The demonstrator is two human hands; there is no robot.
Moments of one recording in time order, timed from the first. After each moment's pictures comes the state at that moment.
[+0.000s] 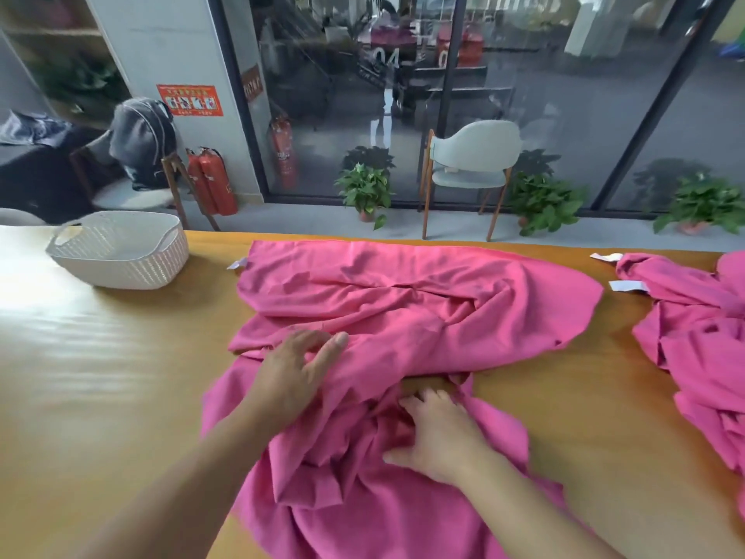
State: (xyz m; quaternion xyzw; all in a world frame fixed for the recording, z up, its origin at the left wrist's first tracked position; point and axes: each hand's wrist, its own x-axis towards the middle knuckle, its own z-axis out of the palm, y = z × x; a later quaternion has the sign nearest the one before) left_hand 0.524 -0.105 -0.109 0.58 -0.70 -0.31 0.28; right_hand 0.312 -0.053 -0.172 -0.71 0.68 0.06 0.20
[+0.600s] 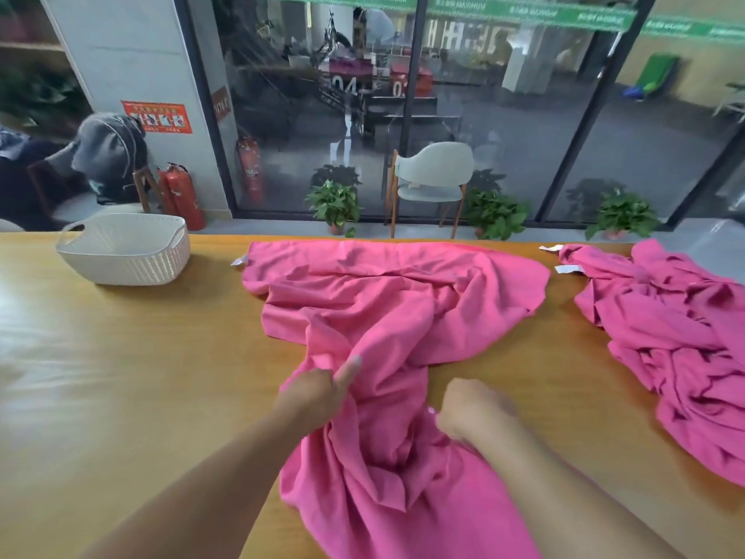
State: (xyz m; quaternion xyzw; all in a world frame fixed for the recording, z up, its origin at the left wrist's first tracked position) left_hand 0.547 -0.044 -0.137 0.62 -0.71 -0.32 0.04; right_hand 0.344 0.019 -0.114 -0.51 0.83 0.15 0.20
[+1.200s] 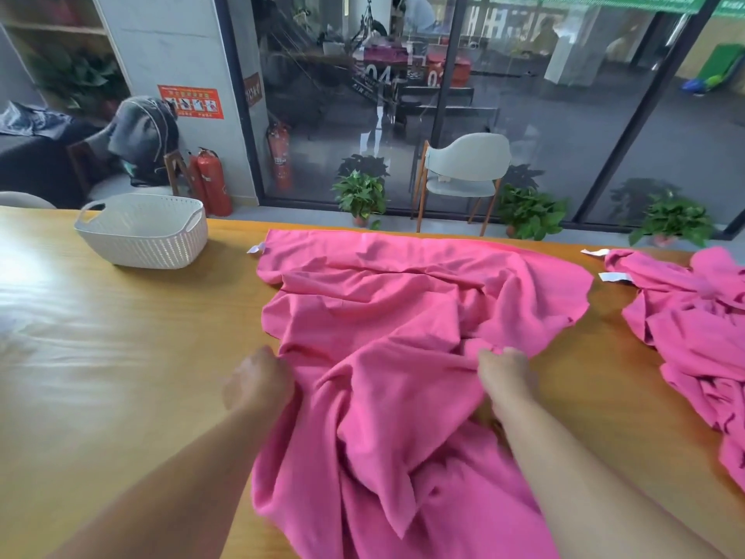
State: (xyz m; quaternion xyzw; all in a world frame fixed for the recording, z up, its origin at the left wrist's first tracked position) left_hand 0.598 -0.090 -0.177 0.81 -0.56 -0.16 0.09; right_hand 0.292 -0.053 -0.167 -0.31 0.87 -0.31 0.22
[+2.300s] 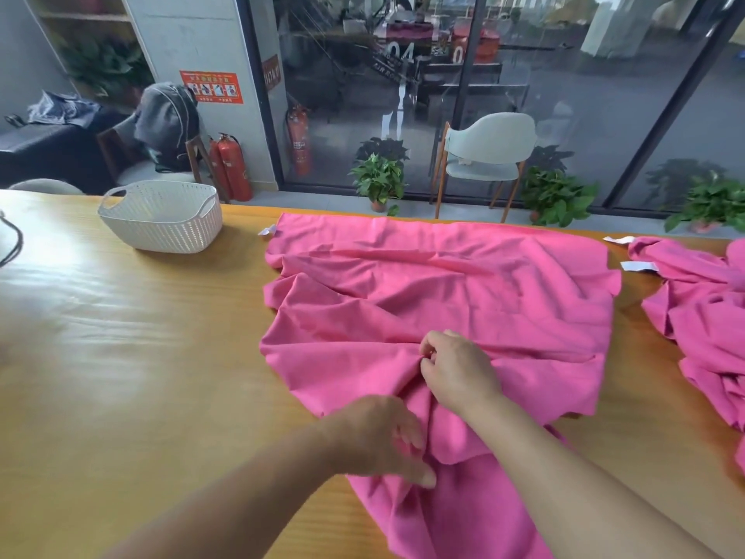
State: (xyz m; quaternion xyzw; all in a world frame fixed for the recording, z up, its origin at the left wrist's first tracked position) left_hand 0.508 -0.007 -0.130 0.42 -0.83 -0.37 -0.04; right_hand 0.338 -0.043 -0.156 -0.66 0.72 -0.15 0.14
